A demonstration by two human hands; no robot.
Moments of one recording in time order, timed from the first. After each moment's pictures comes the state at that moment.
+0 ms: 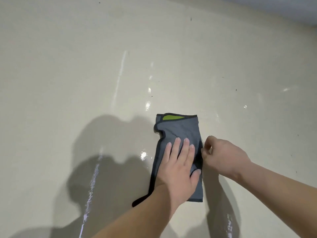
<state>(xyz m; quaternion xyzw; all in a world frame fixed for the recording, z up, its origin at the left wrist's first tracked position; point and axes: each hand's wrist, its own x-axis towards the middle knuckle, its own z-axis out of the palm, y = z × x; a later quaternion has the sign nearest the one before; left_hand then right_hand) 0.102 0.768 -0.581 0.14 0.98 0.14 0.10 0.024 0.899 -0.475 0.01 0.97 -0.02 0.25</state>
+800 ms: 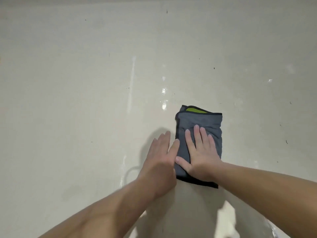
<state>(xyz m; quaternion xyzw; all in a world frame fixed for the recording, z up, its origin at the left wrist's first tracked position) 0.146 0.809 -0.534 0.13 0.96 0.22 0.10 0.098 0.989 -0.552 -0.15 0.95 -0.05 0.27</state>
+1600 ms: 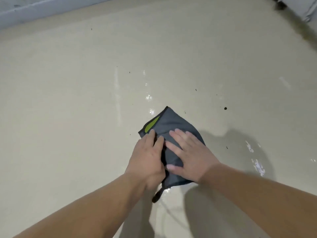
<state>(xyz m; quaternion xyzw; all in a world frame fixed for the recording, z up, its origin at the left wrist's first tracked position) 0.120 1.086 -0.490 0.14 0.96 0.09 0.21 0.120 1.274 -0.571 -0.25 0.95 -0.10 0.14</state>
